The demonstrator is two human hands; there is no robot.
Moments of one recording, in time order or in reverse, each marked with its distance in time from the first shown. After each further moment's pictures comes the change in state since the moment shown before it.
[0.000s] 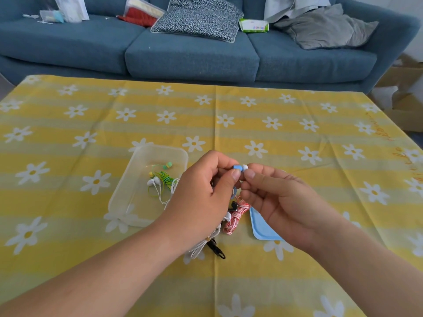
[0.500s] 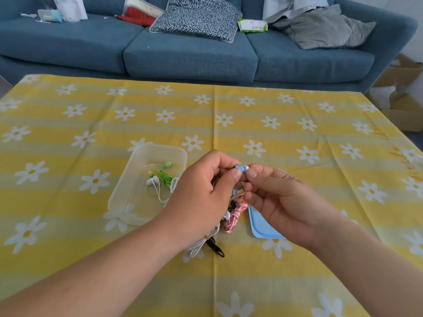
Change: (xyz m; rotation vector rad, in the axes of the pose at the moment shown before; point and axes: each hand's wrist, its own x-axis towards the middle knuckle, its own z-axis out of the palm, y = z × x) left_hand 0.001 0.002 0.000 0.022 -0.021 -0.015; right_hand 0.004 0.001 -0.010 0.015 -0.044 0.017
